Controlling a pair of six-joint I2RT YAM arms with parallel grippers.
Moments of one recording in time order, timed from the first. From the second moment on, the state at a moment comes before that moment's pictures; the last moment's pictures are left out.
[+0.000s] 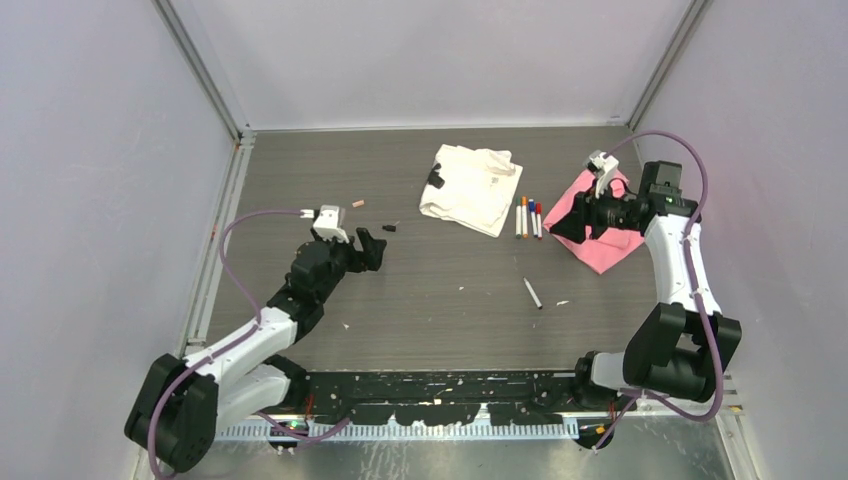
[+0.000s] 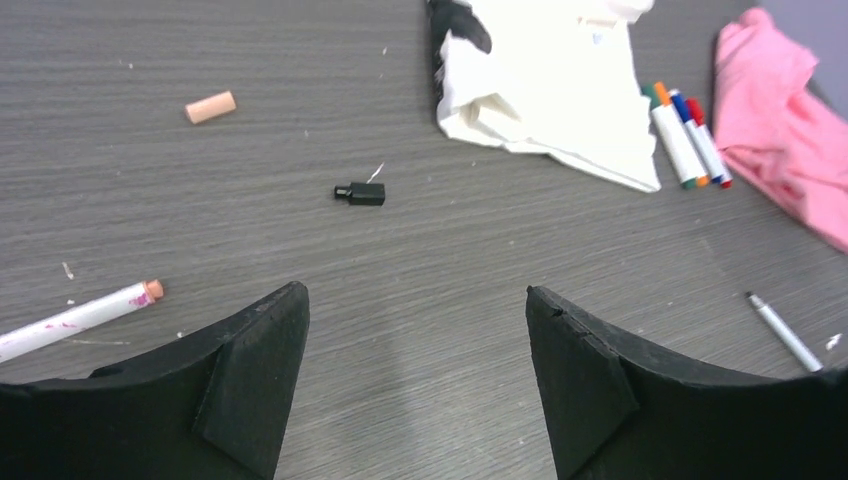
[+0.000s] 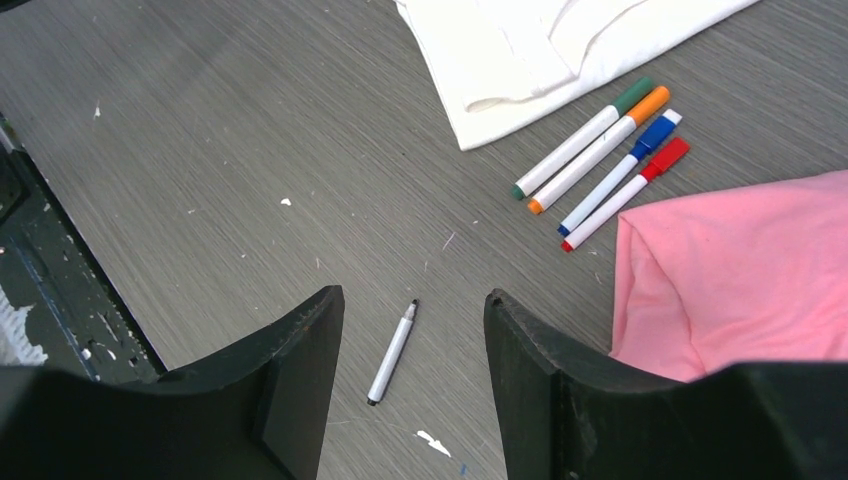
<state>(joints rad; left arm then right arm) -0.47 1.03 0.36 0.44 -0.09 -0.33 -0.29 1.33 1.11 -0.80 -0.97 -0.63</state>
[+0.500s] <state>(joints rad) -0.46 1.03 0.53 0.27 -0.10 -0.39 -0.09 1.35 1.12 -0.79 -0.88 -0.55</state>
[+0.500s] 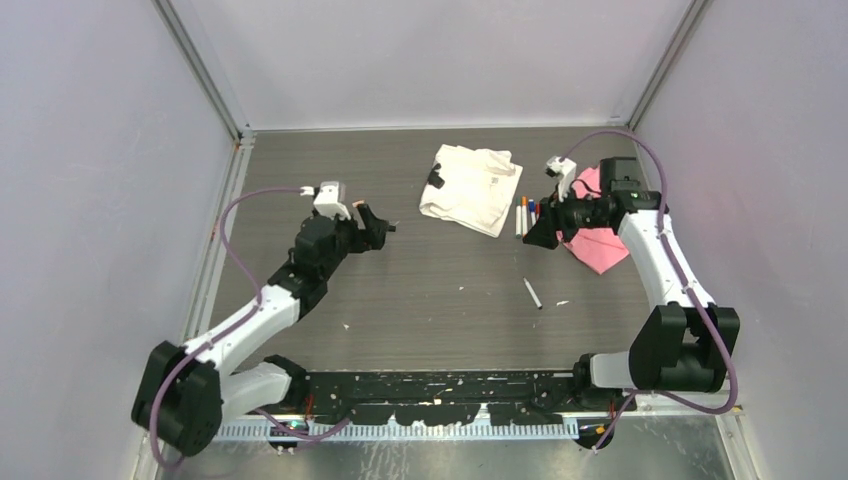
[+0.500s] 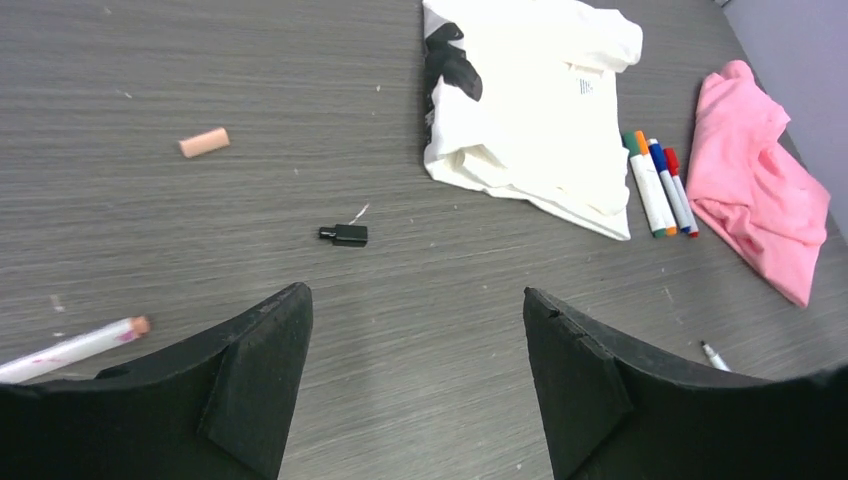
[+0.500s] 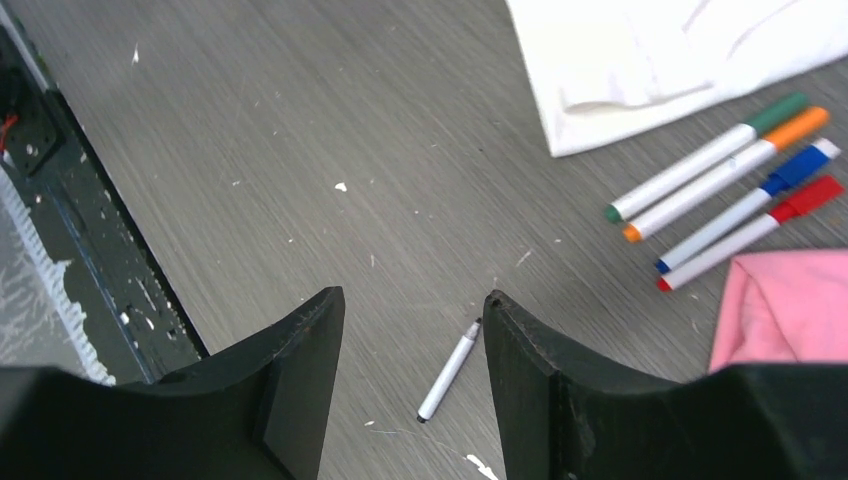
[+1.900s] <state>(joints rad) -0.43 2.23 1.86 -1.01 0.28 0.98 0.04 1.36 1.14 -0.82 -0.77 -0.55</state>
